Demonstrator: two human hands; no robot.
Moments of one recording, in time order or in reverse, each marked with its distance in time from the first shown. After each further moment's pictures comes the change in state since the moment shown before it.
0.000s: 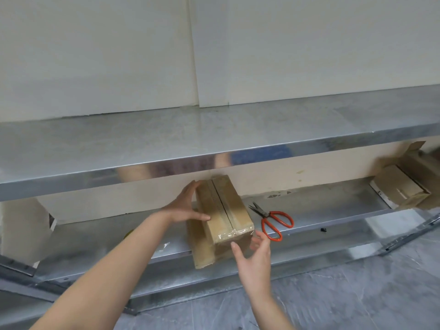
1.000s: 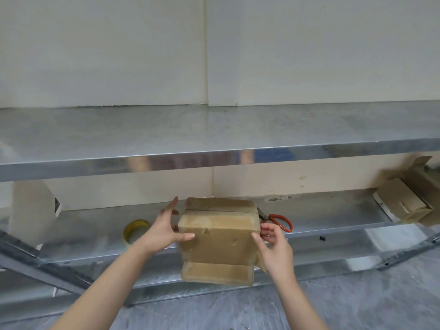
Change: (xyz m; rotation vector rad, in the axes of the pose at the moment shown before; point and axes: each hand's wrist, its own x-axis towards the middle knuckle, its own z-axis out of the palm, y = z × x) left_hand -0.088 -0.019 0.025 -0.286 0.178 -0.183; right_hand 0.045 -0.004 -0.052 -0.067 -0.096 -0.098
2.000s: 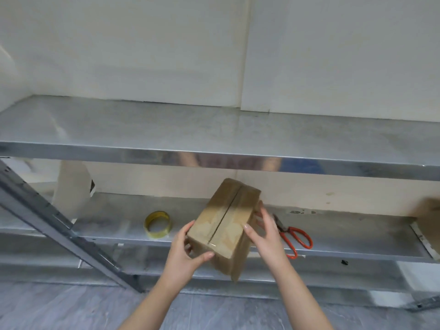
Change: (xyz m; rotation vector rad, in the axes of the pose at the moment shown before) left_hand -0.068 -0.013 0.068 -0.406 0.366 0.097; right_hand 0.028 -0.038 0.033 -0.008 -0.405 -0.093
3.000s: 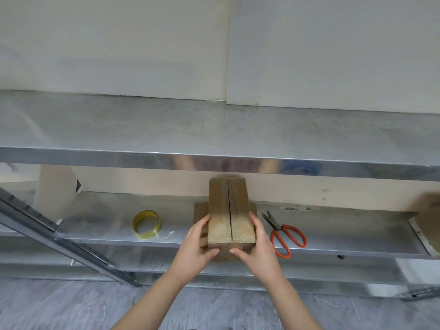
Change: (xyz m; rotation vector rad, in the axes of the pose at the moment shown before) left_hand 0.039 -0.008 0.046 0.225 -0.176 0.057; right_hand 0.007 0.056 -0.003 -0.225 -0.041 -0.154
